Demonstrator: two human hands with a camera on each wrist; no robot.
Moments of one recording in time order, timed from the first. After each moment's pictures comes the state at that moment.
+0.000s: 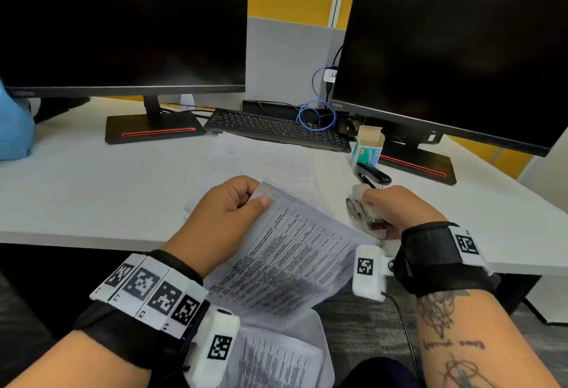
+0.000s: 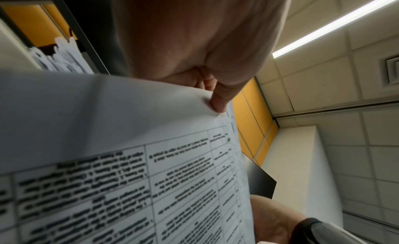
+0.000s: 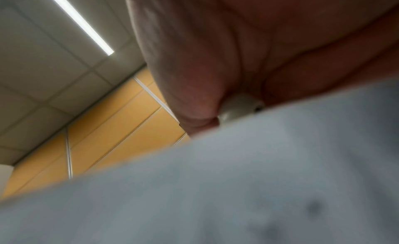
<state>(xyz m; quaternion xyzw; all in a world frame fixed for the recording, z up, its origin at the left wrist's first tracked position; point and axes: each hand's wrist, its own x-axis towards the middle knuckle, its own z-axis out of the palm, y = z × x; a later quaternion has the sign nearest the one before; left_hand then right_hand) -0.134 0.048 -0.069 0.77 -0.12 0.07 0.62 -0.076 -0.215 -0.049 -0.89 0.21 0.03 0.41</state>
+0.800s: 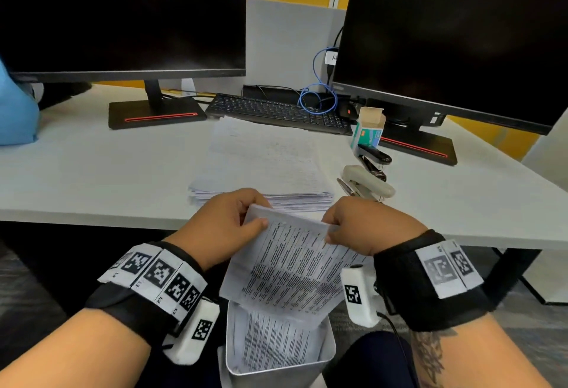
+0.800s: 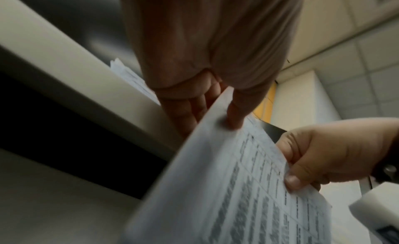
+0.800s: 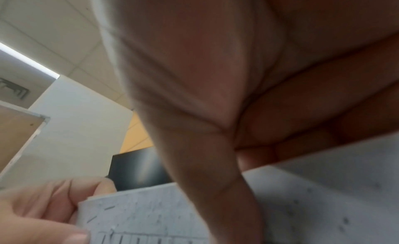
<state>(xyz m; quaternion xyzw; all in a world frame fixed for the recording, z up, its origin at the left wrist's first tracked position) -0.136 0.062 -0.107 0.86 -0.17 0.03 0.47 -0.138 -0.166 -0.054 -0.98 -0.10 0.12 0.09</state>
